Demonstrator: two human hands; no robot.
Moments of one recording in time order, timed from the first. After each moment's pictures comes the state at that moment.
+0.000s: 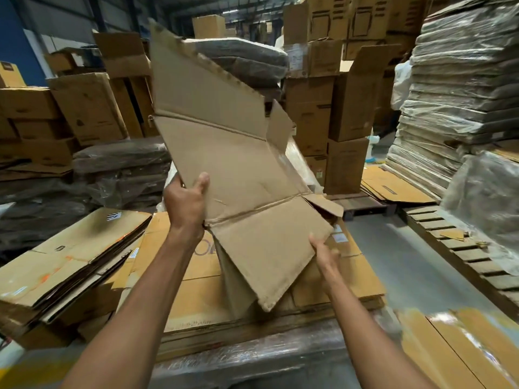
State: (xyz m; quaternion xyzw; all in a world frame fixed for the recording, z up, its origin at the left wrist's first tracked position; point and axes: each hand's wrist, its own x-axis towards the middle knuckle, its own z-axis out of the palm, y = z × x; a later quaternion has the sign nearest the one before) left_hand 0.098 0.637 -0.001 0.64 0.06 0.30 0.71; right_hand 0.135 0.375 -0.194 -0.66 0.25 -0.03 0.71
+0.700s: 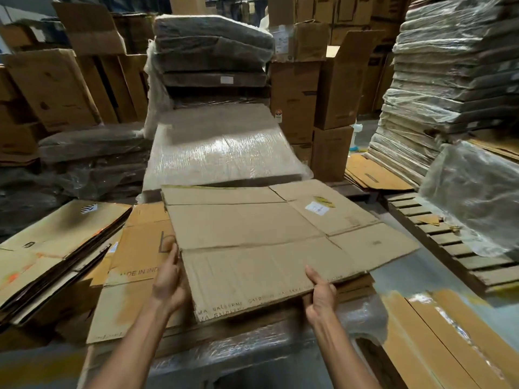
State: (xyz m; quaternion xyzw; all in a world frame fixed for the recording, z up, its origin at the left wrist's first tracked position) left_hand 0.099 0.707 -0.181 0.37 0.12 -0.14 0.91; right_hand 0.069 0.407 -0.236 -0.32 0.37 -0.09 0.87
